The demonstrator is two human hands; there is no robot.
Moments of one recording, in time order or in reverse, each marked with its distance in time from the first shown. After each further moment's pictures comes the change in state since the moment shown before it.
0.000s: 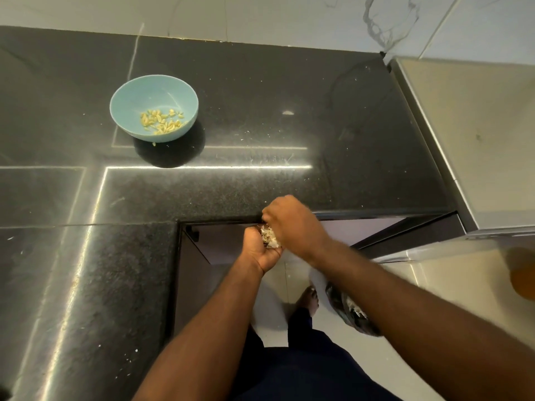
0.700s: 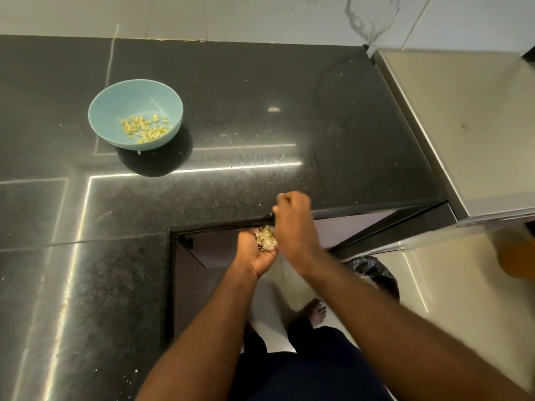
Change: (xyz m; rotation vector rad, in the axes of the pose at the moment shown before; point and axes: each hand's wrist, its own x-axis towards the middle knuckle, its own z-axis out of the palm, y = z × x) left_hand -0.003 0.007 0.003 0.126 0.016 -0.024; right_hand -0.005 -0.010 0.018 0.120 0.149 0.543
